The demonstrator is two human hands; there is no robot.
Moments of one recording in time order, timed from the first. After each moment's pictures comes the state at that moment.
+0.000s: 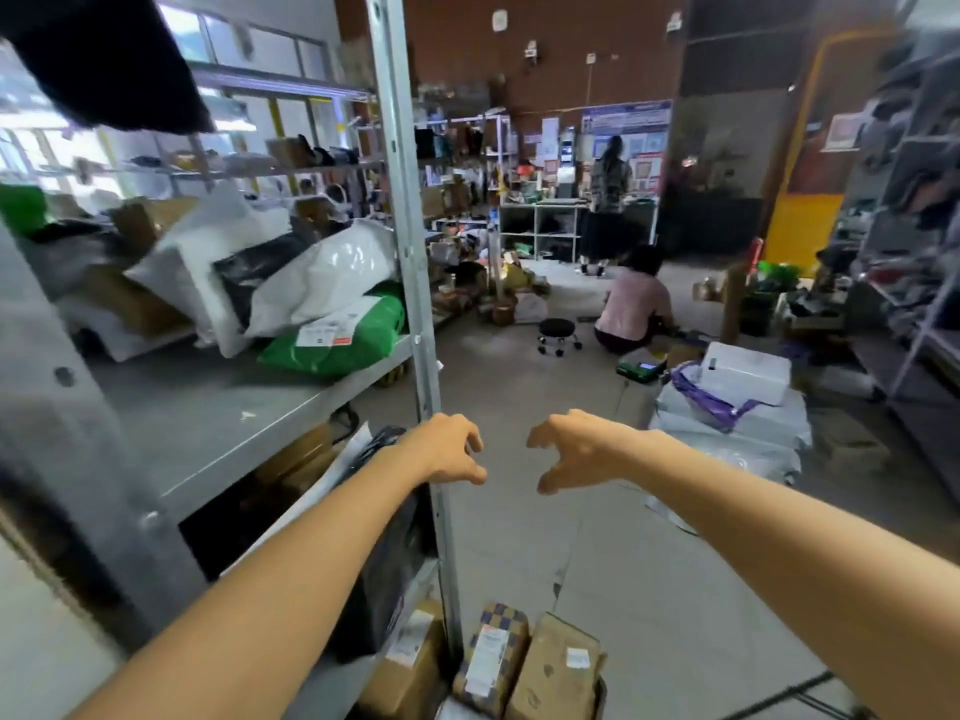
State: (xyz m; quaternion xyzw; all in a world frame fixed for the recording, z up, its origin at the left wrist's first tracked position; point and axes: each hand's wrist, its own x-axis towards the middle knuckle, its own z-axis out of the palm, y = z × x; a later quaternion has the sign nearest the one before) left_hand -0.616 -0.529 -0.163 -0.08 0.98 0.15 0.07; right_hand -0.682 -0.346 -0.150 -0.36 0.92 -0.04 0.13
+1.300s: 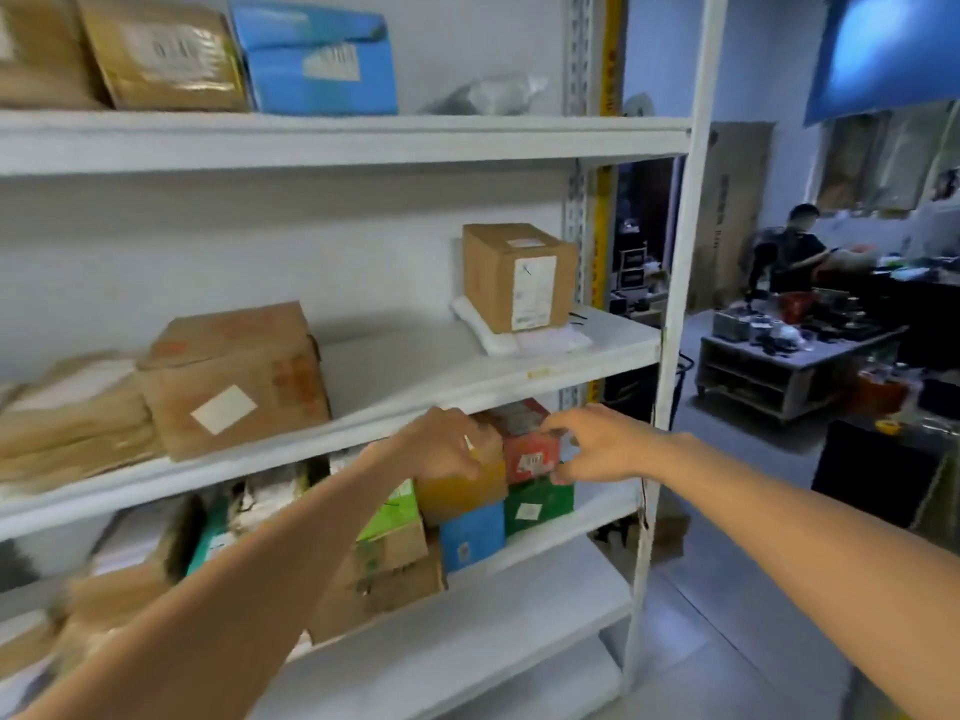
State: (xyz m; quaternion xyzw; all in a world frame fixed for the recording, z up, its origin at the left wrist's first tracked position) left_hand 0.272 -0.129 -0.092 -0.92 0.38 0.07 -0.09; right_hand 0.158 -0.316 -0.086 -0.99 0.05 0.04 0.14
